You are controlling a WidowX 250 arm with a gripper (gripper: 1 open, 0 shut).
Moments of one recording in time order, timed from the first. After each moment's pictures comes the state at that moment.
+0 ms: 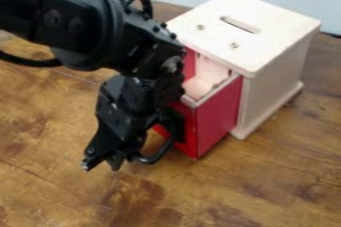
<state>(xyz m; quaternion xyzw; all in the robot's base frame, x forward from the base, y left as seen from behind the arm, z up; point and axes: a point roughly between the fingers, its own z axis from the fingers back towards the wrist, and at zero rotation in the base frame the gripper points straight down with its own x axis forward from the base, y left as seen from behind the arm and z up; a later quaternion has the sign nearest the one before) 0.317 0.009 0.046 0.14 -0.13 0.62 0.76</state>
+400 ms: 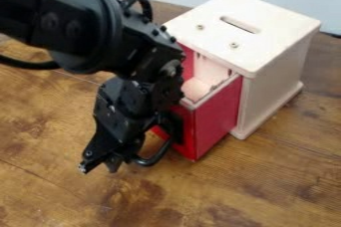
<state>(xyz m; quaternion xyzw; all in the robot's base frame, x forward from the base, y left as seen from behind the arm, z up) 0.315 0.010 0.046 0.14 -0.13 0.62 0.76</state>
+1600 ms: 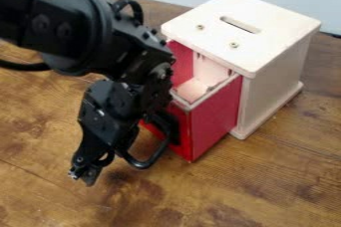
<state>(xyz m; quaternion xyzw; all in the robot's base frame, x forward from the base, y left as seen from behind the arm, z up) 0.306 0.019 0.045 0.15 -0.13 0.67 0.72</state>
